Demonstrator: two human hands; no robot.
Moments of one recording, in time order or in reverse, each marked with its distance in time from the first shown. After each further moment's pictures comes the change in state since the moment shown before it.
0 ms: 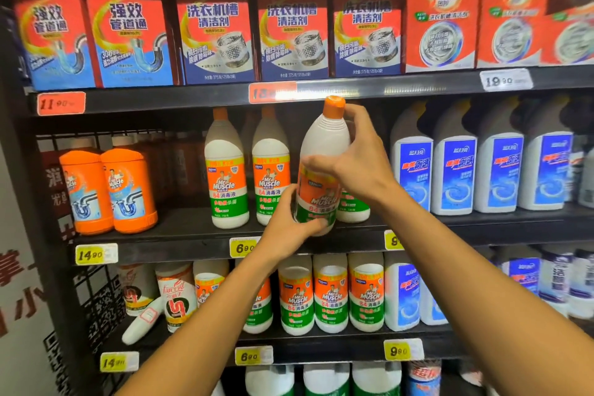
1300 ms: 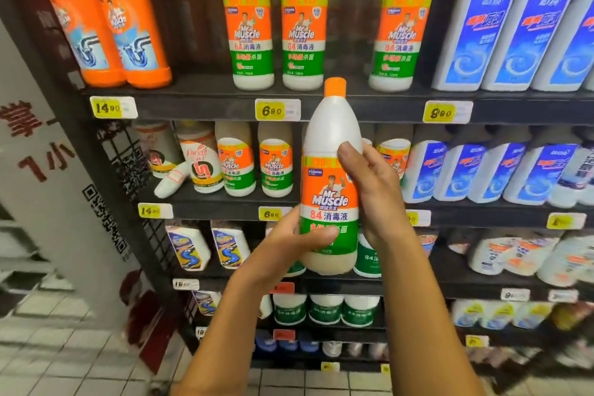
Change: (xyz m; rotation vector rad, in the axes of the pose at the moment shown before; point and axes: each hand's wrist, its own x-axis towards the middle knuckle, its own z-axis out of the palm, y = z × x) left_hand -0.203 -0.080 0.004 -0.512 -0.239 -0.398; right_hand -0.214 0.033 0.065 0.718 -0.095 0.668
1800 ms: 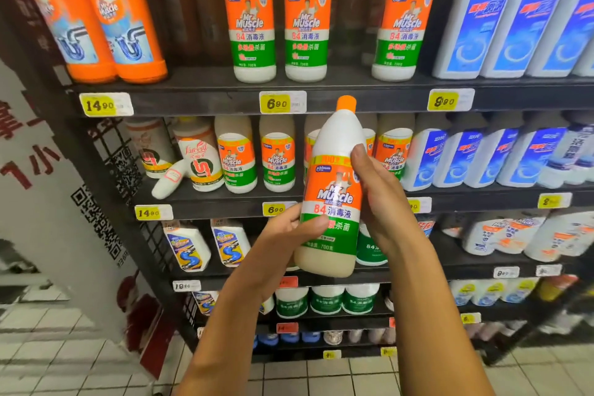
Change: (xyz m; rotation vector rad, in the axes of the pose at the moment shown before) left_hand -0.020 0.005 -0.027 -0.087 -0.042 -0.056; right_hand -0.007 0.021 0.006 -0.045 0.035 0.141
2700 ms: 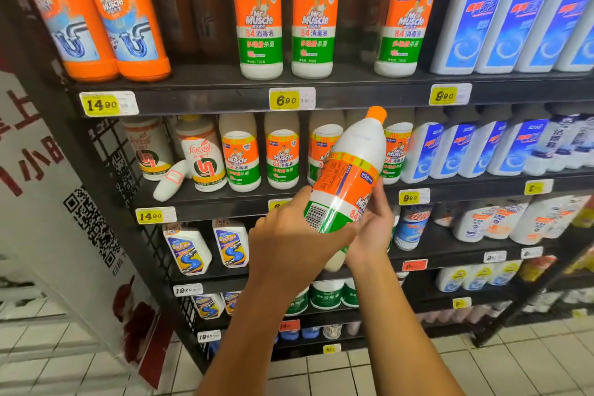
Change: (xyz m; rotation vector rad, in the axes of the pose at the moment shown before) left_hand -0.030 0.028 0.009 0.986 0.502 0.190; right_hand -0.010 0.065 0.044 0.831 0.147 -0.012
